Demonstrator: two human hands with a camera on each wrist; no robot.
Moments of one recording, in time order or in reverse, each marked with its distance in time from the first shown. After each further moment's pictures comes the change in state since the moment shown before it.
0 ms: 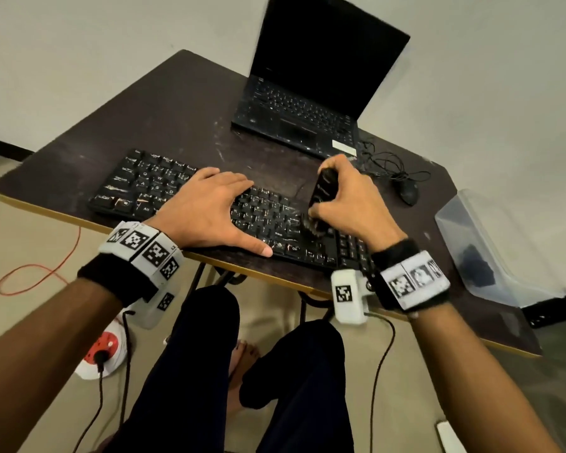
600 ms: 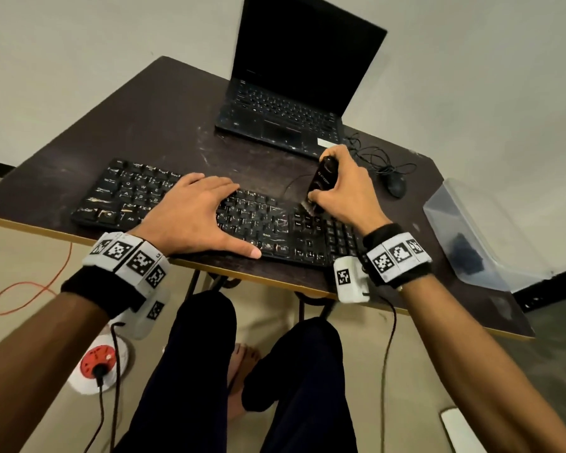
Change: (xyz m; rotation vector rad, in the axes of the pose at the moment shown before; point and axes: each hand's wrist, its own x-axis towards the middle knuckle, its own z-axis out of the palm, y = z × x) left_hand 0.001 0.002 0.000 -0.015 0.007 -0.008; right_hand 0.017 0.025 0.000 0.099 0.151 -0.041
